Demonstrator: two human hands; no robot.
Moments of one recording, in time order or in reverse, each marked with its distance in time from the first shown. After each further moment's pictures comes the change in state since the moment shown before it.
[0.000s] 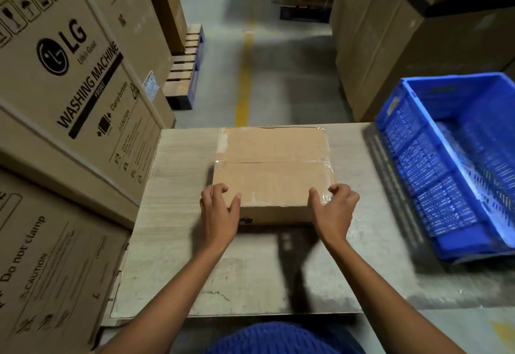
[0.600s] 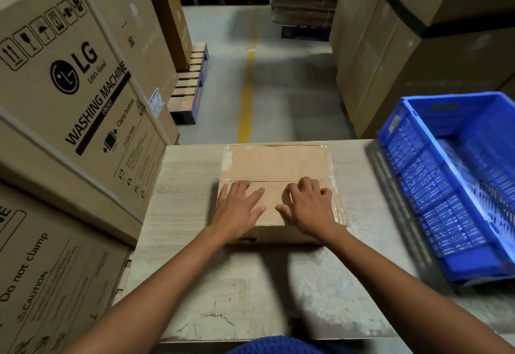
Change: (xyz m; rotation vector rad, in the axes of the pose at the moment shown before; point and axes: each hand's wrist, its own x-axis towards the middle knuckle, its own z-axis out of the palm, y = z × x) left_hand 0.059 0.025 -0.003 0.677 -0.412 0.511; right_hand 0.033 -0.055 0.018 -0.787 -0.396 -0.664
